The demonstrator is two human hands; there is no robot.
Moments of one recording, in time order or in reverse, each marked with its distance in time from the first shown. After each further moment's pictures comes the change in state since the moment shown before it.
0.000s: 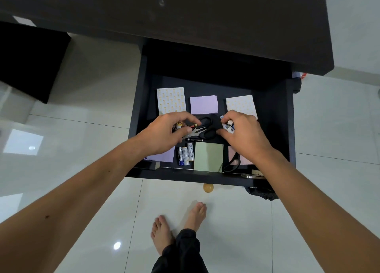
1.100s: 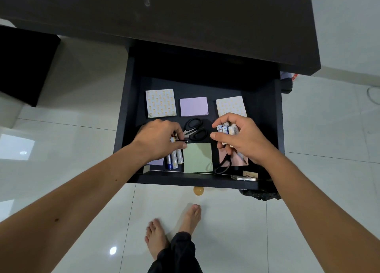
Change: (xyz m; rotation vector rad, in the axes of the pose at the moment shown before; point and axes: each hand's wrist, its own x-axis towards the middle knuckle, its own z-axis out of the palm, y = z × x) left_hand 0.016 -0.002 0.018 0.559 0.027 -0.149; right_hand -0.014 0.016 -0.018 0.791 -0.218 0.108
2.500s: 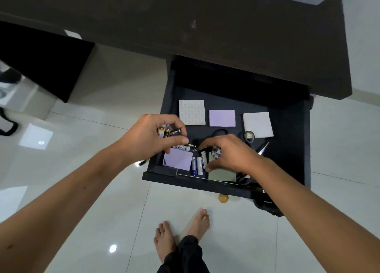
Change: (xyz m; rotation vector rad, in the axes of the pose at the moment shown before) left_hand -0.070 -0.043 -0.074 -0.591 0.131 0.096; right_hand 0.034 -0.019 0.068 -0.916 -0.332 -0.188
